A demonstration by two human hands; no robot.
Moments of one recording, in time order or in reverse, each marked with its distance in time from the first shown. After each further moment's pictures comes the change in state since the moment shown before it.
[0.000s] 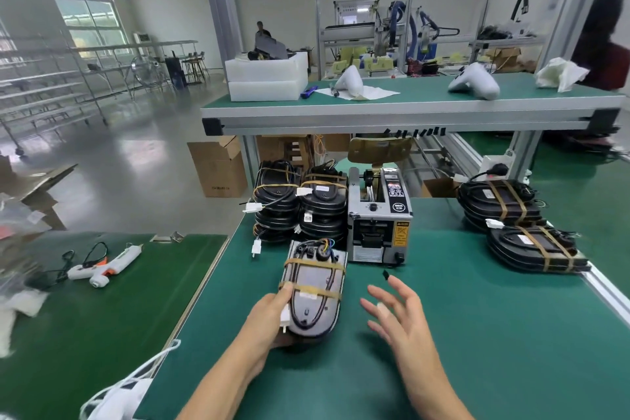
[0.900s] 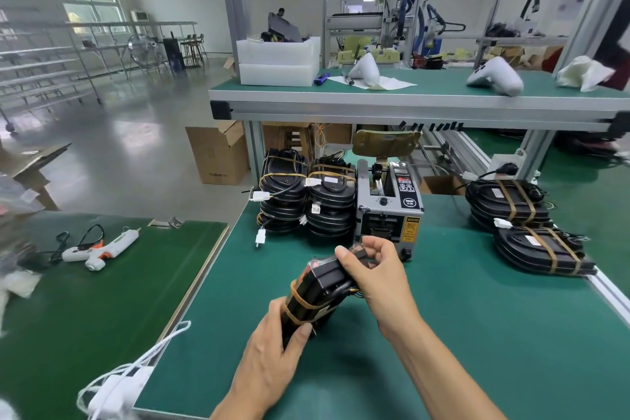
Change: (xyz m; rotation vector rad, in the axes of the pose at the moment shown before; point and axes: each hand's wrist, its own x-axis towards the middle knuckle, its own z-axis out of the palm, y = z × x) left_hand -0.021 -0.068 -0.008 0.383 0.107 0.632; right_hand 0.065 -0.025 0.058 -0.196 0.051 -0.029
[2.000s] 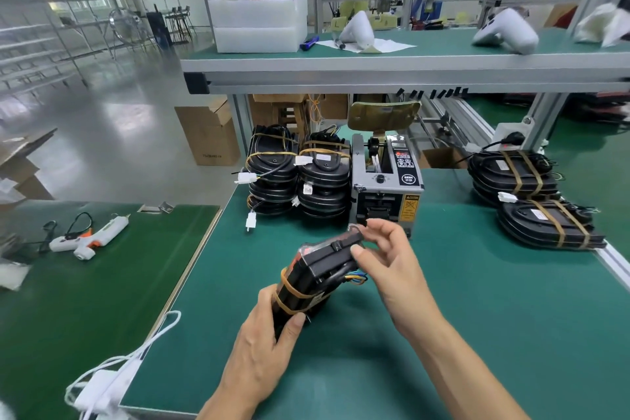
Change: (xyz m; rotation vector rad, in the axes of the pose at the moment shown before) left_hand 0.002 -0.011 0.005 0.037 0.026 0.039; right_hand -0.004 0.011 -0.027 0.133 -0.119 -0.057
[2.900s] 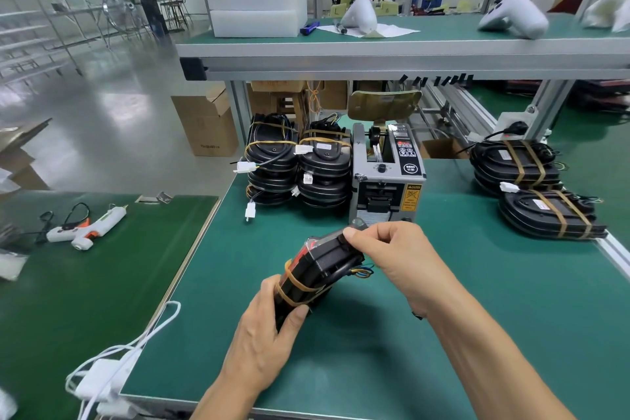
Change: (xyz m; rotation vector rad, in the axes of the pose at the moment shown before) left_hand 0.000 -0.001 0.000 0.041 0.017 0.040; right_hand 0.002 -0.046 0.003 -0.377 -0.004 0.174
